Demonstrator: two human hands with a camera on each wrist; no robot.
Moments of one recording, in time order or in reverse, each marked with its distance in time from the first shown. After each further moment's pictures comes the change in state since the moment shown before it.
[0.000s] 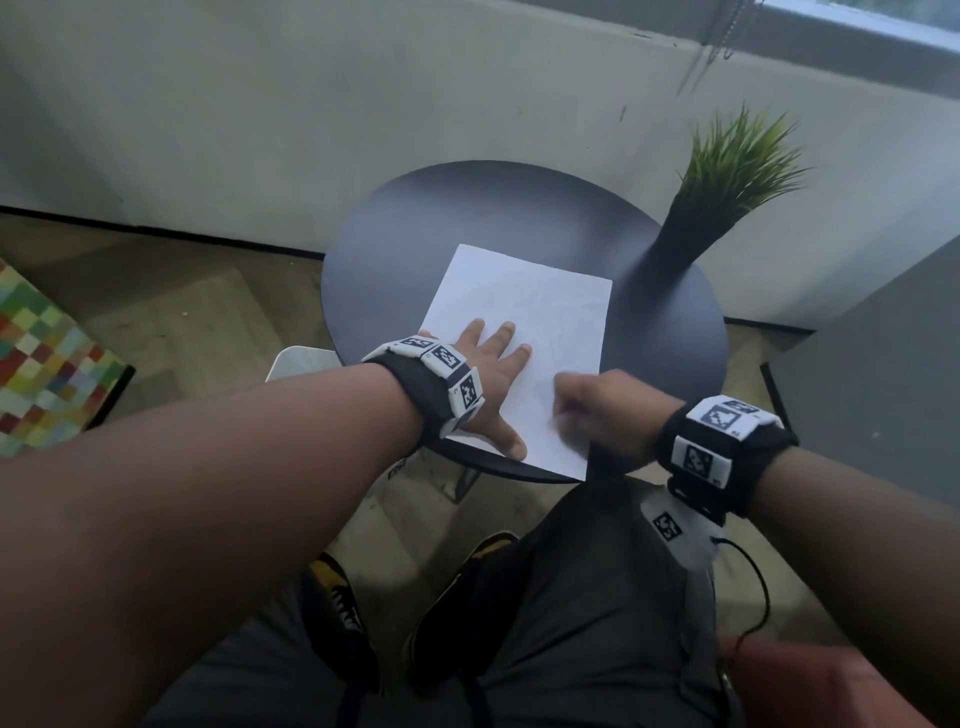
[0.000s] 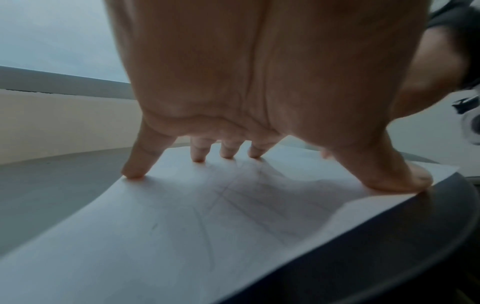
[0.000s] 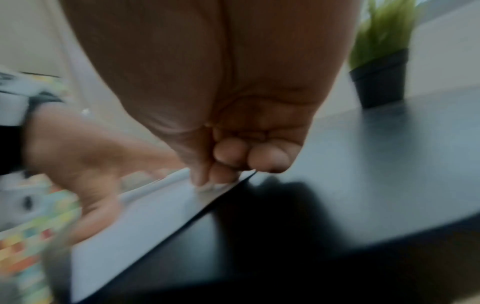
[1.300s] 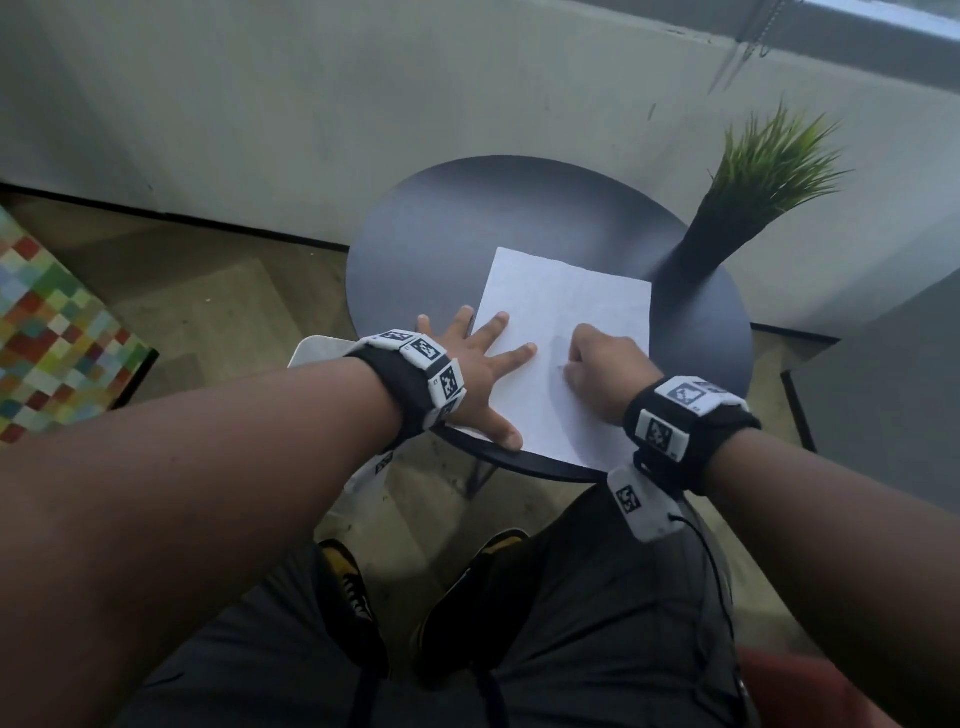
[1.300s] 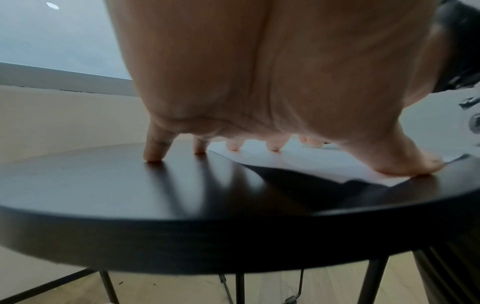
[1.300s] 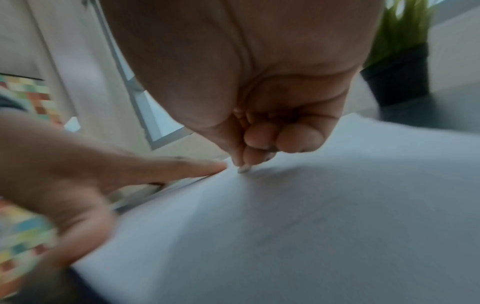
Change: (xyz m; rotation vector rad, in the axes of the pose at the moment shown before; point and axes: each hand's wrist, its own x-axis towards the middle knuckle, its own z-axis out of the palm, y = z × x) left_hand -0.014 -0.028 0.012 -0.047 0.017 -0.033; right_hand 0.038 -0.018 0.003 0.063 0.226 0.255
